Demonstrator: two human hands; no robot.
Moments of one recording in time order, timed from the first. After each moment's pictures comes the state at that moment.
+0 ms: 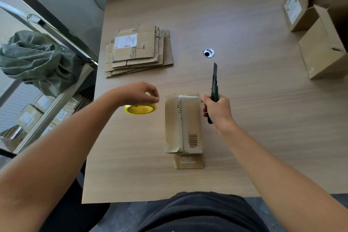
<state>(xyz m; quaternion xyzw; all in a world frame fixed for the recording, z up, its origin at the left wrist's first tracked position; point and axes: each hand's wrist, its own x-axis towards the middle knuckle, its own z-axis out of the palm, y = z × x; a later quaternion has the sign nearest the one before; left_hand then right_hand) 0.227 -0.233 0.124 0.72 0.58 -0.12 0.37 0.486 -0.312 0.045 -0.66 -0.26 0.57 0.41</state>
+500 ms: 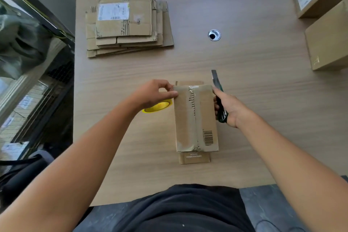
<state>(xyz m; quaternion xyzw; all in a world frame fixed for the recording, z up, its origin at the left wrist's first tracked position) 0.210 -0.229 0.017 0.67 0.56 0.05 0.48 0.476 -0.287 0.005 -0.69 -0.10 0.67 0.25</state>
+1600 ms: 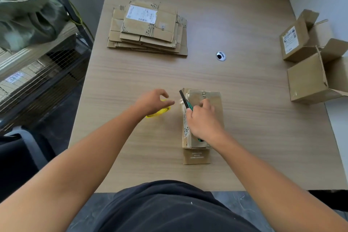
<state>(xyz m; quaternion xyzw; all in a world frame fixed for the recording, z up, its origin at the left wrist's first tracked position) 0.163 -0.286 -0.002 0.63 0.66 0.03 0.40 0.345 -0.347 0.078 -0.70 -0.66 0.24 -0.12</state>
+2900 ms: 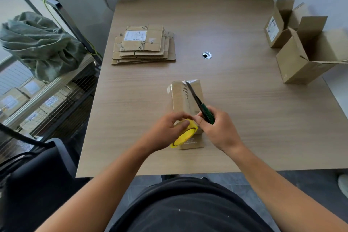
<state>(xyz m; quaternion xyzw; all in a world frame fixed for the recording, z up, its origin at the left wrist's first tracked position) 0.271 -0.463 0.120 0.65 0.52 0.22 0.51 0.465 -0.470 0.118 -0.59 -0.58 0.44 0.36</state>
